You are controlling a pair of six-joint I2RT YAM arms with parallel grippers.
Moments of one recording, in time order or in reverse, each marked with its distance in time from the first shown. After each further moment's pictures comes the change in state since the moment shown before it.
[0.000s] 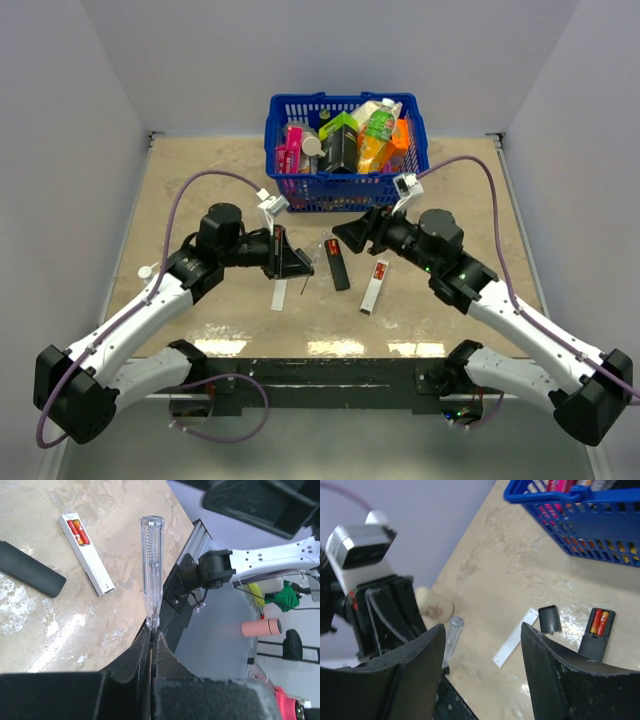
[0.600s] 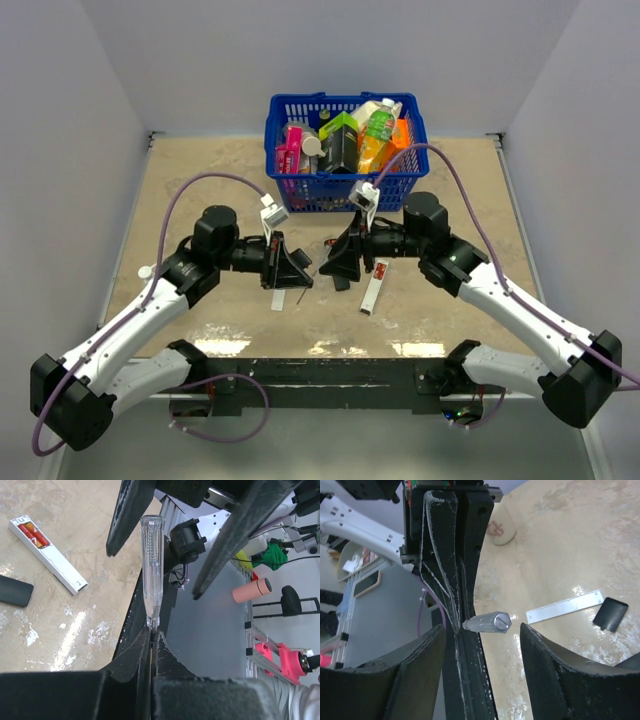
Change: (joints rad) left arm 0.000 -0.047 -0.006 0.000 0.194 0.120; right arm -0.040 0.116 0.165 -0.177 -0.640 -0.378
